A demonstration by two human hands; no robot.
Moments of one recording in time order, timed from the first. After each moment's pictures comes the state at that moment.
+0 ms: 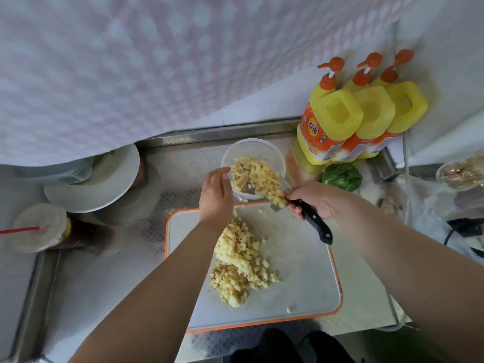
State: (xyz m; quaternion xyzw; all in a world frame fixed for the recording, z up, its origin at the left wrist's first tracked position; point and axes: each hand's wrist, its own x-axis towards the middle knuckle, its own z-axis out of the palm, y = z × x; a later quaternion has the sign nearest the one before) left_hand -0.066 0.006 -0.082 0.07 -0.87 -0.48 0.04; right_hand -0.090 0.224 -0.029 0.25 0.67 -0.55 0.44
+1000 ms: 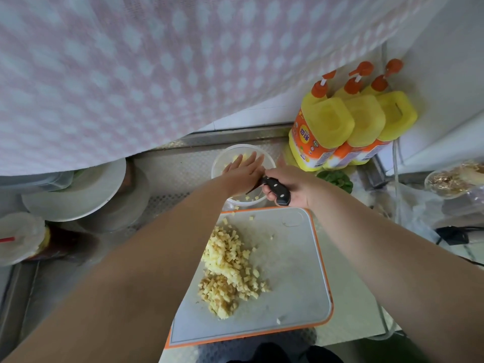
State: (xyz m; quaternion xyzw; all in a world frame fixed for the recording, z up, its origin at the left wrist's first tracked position) left_hand -0.159 0.052 -0.069 -0.14 -0.92 -0.20 -0.30; right_hand -0.125 0.192 -0.006 0.26 0.58 -0.67 0.39
